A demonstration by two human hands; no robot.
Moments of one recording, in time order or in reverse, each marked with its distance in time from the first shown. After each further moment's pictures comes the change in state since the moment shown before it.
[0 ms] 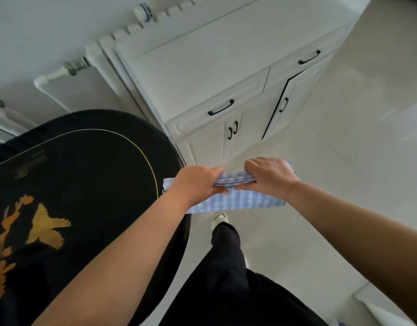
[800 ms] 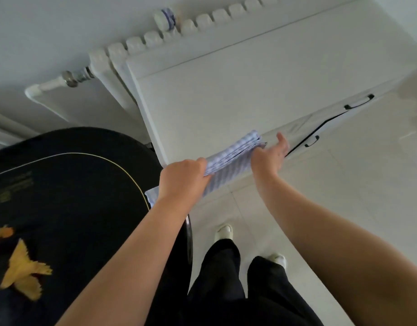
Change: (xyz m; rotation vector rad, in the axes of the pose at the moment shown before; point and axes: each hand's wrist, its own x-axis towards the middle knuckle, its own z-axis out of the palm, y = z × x) left_hand 0.132 -0.122 -0.059 0.047 0.109 -0.463; right_hand 0.258 0.065 0.024 1.009 0.354 1.161
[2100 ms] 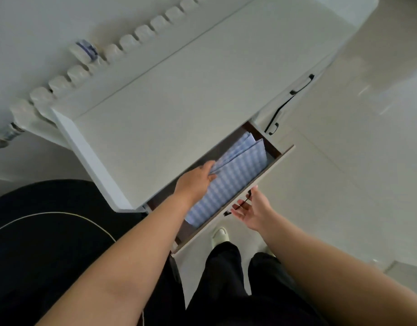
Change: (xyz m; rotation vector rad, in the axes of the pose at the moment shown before) left_hand 0.109 0.078 0.089 -0.358 -0.358 0.280; right_hand 0.016 0.101 -0.051 0.748 -0.169 0.926
